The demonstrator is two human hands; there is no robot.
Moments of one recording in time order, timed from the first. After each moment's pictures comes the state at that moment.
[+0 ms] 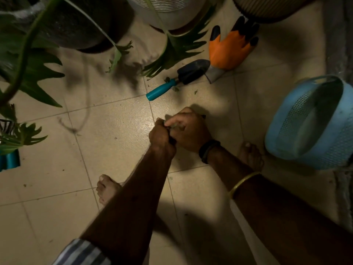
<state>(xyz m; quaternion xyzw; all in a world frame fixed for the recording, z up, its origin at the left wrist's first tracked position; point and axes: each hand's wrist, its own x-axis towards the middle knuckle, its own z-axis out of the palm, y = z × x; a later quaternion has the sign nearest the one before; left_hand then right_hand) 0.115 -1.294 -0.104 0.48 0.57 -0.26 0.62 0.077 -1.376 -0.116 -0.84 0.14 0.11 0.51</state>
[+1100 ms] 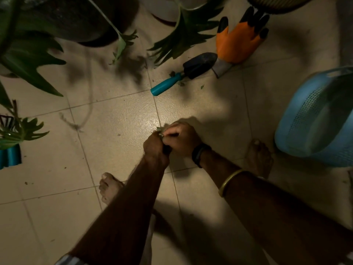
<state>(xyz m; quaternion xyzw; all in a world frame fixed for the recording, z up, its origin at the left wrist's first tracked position) 0.091 -1.246 -0.132 0.47 0.55 -0.27 0.64 0.061 -1.332 -0.146 -0.76 0.19 0.22 0.58</state>
